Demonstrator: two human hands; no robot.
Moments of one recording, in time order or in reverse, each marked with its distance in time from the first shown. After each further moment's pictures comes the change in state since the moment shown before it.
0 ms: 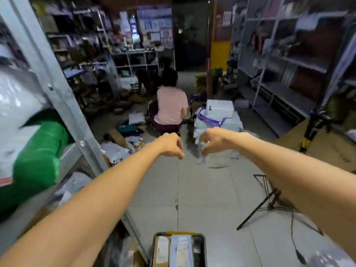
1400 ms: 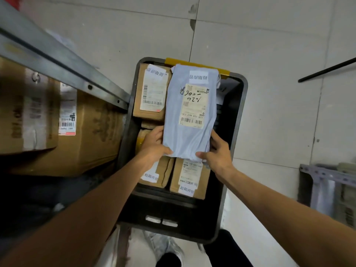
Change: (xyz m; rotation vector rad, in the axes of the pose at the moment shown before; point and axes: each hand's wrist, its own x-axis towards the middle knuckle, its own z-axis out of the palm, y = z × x) left_hand 0.041 -0.327 0.778 -1.223 -0.150 -0.809; right_hand 0.080 0.077 0.870 1.233 -0.218 0.658
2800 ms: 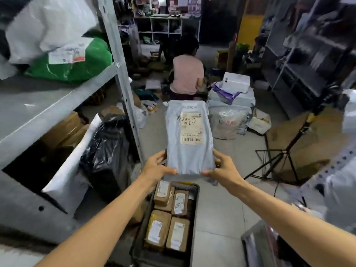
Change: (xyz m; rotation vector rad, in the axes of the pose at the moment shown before) left_hand -0.635 0.284 -0.015 -0.217 0.017 0.662; right_hand -0.586 -0.366 -0.178 -0.093 -0.040 -0.647
